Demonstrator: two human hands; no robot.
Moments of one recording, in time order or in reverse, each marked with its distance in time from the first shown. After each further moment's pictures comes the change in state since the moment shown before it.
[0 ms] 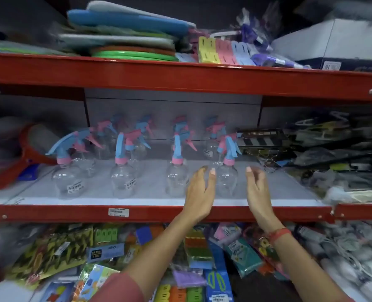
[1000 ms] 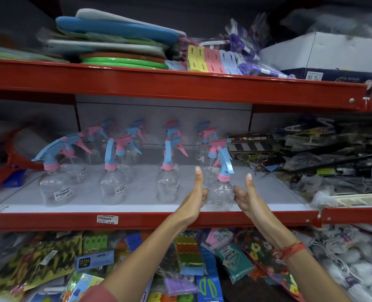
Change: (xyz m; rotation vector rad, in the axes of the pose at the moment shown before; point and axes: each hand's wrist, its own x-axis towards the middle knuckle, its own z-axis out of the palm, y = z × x) left_hand 0.004 0.007 0.002 -0.295 -0.381 -0.271; right_hand -0.008 -0.003 -0.032 0.060 -0.444 0.314
